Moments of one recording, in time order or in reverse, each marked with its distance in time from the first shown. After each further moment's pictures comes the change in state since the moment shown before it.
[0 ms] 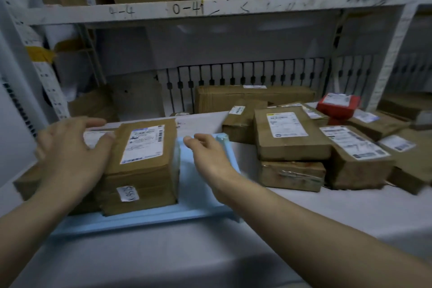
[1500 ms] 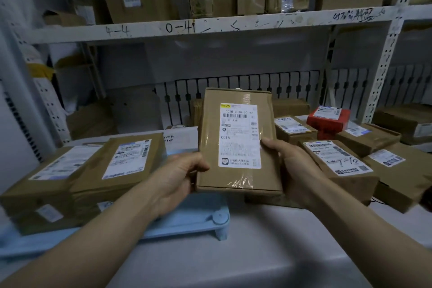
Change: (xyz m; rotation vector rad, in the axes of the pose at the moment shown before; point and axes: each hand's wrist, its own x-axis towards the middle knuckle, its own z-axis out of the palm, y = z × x) left_hand -0.052 0.115 0.100 -1.003 -0.849 -0.453; right_hand -0.024 0.001 -0.171 0.411 0.127 0.087
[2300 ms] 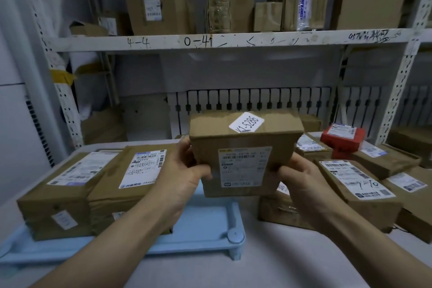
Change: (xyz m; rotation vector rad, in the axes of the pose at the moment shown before) left_hand -0.013 0.016 -0.010 0.131 0.187 0.446; right_hand 0.004 0.010 0.008 -0.237 -0.165 -0.346
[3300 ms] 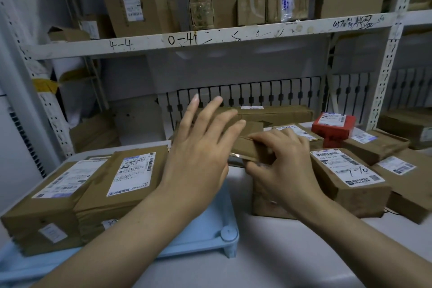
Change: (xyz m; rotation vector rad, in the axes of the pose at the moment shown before) left_hand 0.000 0.028 0.032 1.525 0.033 1.090; right_hand -0.003 -0.020 0.022 -0.993 0.313 -0.602
